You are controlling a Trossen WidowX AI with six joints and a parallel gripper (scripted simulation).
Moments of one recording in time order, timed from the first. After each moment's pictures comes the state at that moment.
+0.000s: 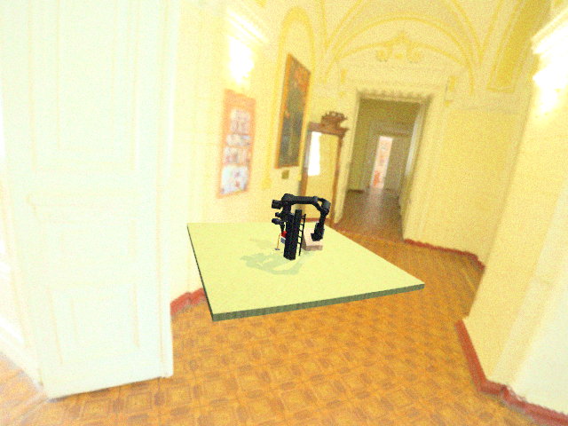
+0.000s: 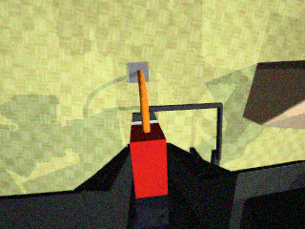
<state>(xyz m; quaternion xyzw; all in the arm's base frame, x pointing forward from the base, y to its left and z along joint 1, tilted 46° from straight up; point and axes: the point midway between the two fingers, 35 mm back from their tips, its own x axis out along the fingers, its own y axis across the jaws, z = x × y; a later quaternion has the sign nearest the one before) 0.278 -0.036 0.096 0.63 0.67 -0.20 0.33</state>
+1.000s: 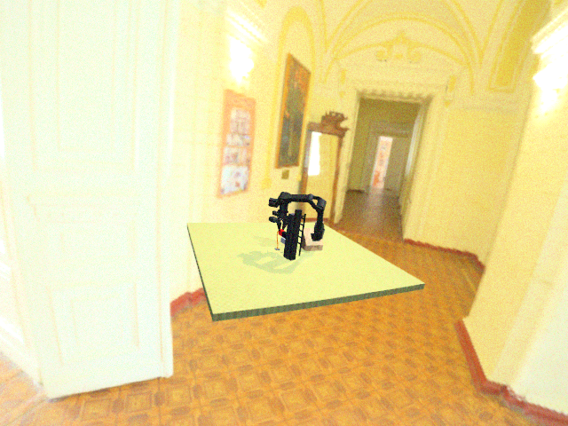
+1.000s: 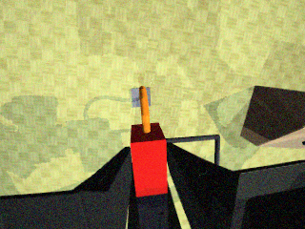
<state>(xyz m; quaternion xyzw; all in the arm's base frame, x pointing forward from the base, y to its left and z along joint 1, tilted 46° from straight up) 0.286 -0.064 0.072 0.63 0.67 -0.21 0.33</state>
